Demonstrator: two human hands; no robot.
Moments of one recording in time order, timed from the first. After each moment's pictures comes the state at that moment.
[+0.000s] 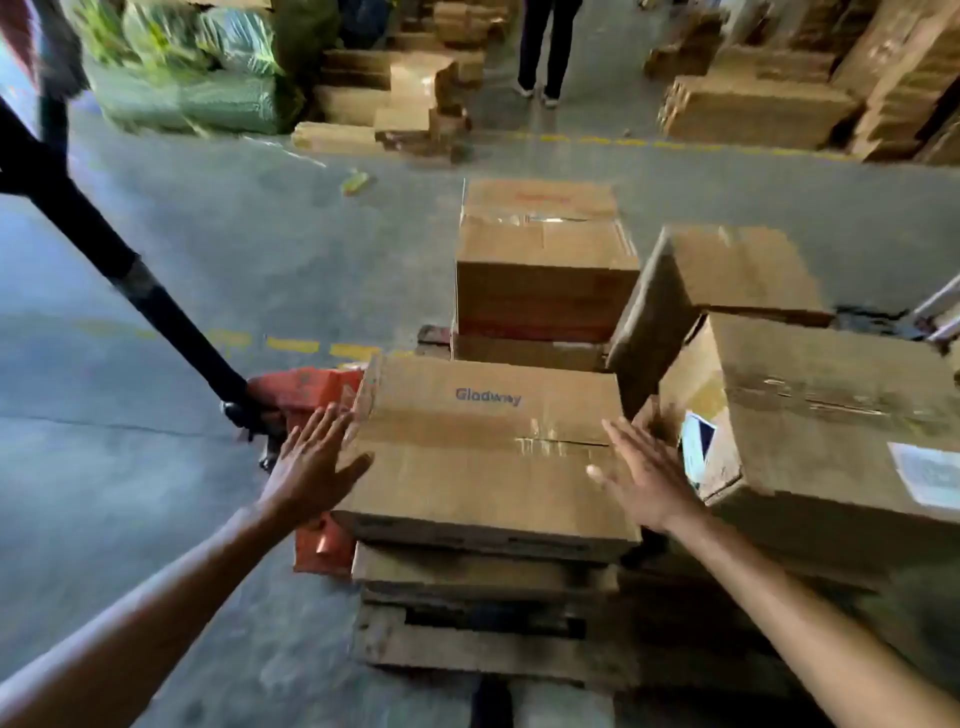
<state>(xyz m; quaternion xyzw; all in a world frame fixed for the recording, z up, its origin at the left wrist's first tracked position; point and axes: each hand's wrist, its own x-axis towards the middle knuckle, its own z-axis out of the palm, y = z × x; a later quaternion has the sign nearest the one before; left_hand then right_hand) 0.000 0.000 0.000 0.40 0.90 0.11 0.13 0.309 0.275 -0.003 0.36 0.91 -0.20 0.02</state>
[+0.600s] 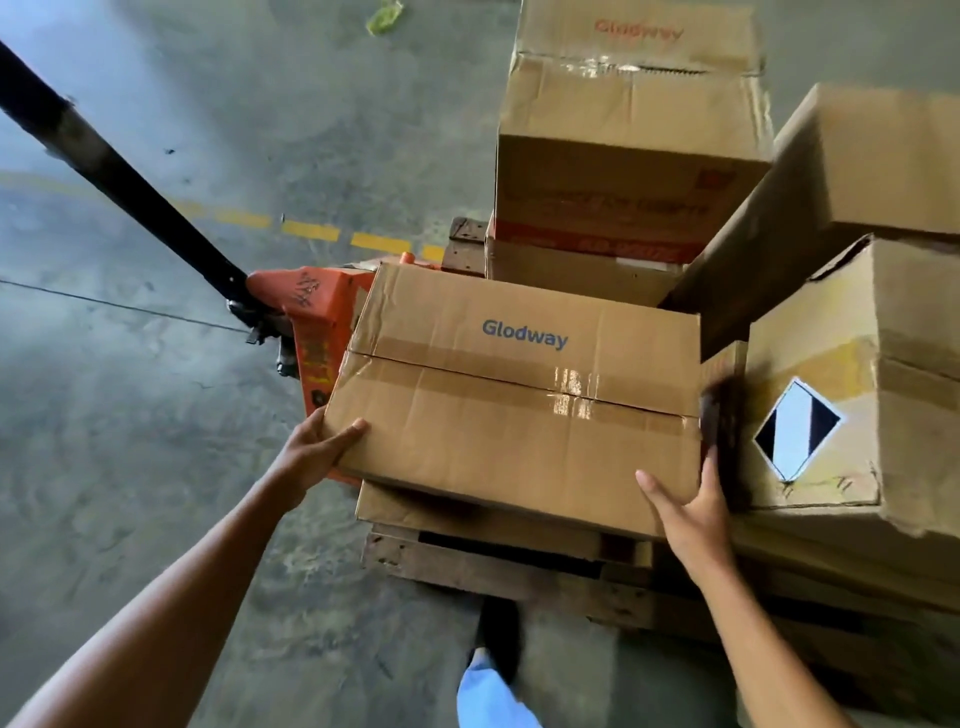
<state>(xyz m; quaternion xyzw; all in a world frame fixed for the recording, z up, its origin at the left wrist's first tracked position) -0.020 0.005 -0.111 0.00 0.81 0.43 0.39 0.313 0.272 -0.126 0.60 0.64 -0.46 -0.11</state>
